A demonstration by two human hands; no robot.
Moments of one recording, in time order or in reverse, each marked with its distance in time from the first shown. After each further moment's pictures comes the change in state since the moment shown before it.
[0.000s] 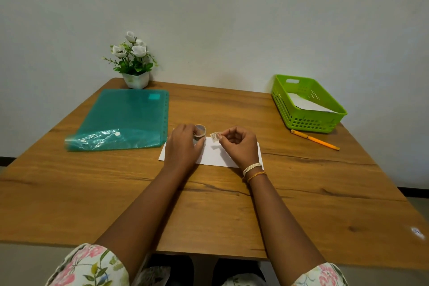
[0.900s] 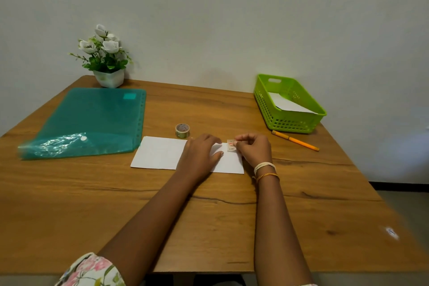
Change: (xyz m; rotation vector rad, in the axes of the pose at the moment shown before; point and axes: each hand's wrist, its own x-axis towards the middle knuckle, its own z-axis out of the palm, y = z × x) left_hand -0.003 0.054 0.056 -0.100 -0.281 0.182; right_hand 0.023 0.019 -0.073 -0.249 0.113 0.310
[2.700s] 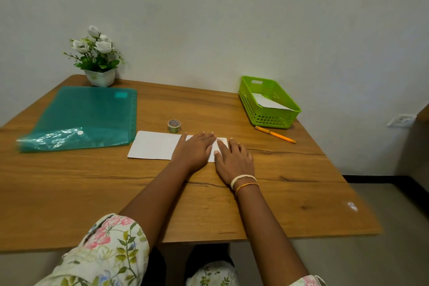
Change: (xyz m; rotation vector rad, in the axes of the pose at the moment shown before) left_hand 0.000 0.002 0.002 0.292 -0.285 0.094; right_hand -0.067 0.016 0.005 -0.952 -0.050 -0.271
